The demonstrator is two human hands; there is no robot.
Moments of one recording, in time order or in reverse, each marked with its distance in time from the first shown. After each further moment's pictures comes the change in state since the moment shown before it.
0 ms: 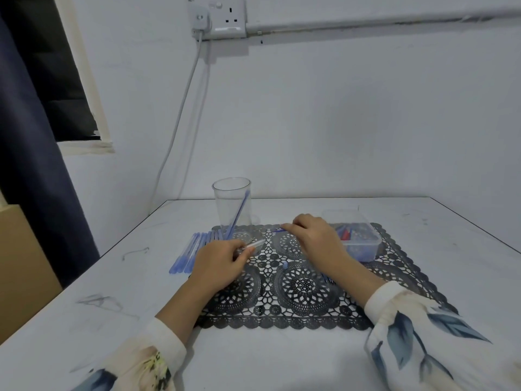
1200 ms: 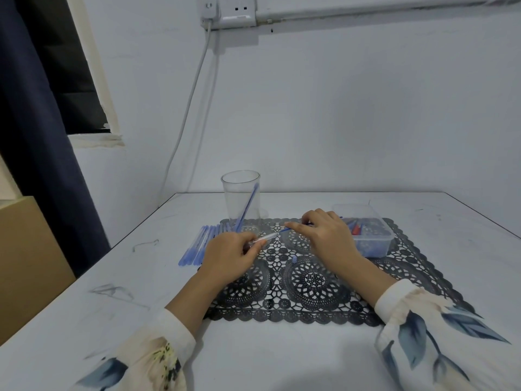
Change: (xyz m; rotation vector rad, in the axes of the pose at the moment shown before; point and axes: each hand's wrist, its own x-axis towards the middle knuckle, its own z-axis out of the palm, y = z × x) left_hand -0.003 0.005 -0.006 -0.051 -0.009 0.039; right_hand -0.007 0.002 0.008 -0.079 0.063 -0.065
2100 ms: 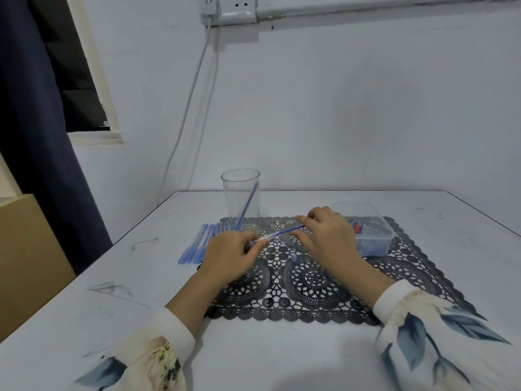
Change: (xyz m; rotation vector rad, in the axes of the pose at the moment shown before) left_hand 0.000 0.000 0.002 0.006 0.014 0.020; right_hand 0.004 -0.014 -0.009 -0.067 0.024 0.203
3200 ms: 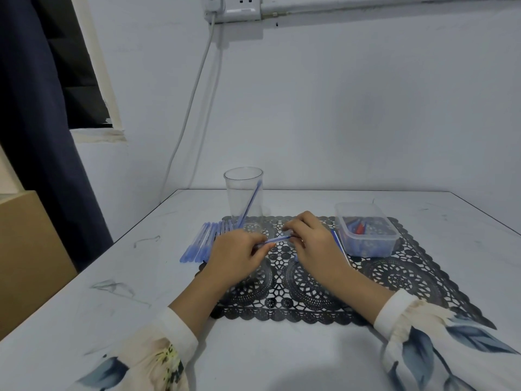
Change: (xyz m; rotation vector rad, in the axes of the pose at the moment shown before) left_hand 0.001 0.004 0.005 0.090 0.079 0.156; right_hand -0.004 -0.032 -0.006 0.500 -0.105 0.051
